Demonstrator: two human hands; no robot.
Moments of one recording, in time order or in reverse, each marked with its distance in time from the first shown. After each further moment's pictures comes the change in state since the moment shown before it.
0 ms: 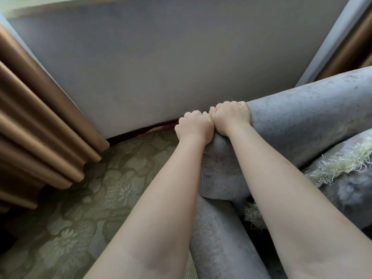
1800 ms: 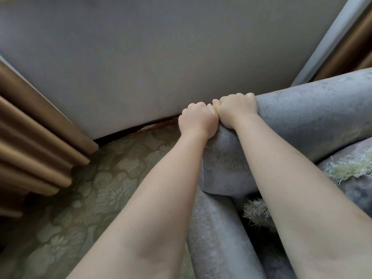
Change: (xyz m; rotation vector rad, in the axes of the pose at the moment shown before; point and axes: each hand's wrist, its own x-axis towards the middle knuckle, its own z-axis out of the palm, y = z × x) left_hand 0.066 0.046 0.022 -0.076 0.018 0.089; right_hand 0.076 0.049 0.008 -0.133 -0.079 -0.038
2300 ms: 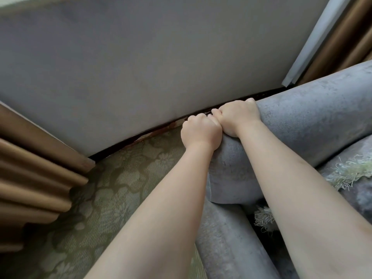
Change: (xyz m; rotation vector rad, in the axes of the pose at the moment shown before) left_hand 0.034 -0.008 0.013 -0.001 -0.011 0.019; right_hand 0.032 0.001 0.014 0.069 0.015 0.002
